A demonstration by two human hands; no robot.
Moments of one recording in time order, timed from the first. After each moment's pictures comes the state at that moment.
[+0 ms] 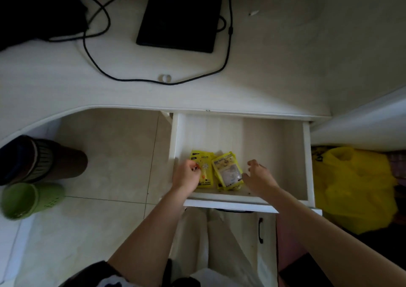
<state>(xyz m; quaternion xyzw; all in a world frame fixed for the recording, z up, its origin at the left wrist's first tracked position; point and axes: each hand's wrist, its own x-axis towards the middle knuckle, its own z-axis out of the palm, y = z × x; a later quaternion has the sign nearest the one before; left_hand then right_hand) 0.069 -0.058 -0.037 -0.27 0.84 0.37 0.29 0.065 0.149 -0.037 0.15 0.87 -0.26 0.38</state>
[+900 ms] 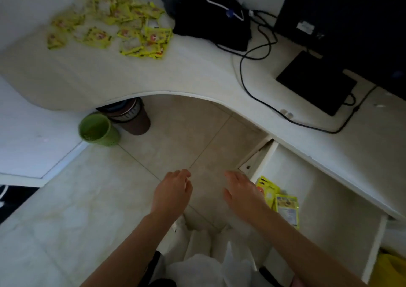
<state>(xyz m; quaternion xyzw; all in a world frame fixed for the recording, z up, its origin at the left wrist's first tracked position) 0.233 -0.246 0.097 -0.30 0.92 0.25 0.05 0.125 -0.084 0.109 -0.34 0.90 -0.10 0.26</state>
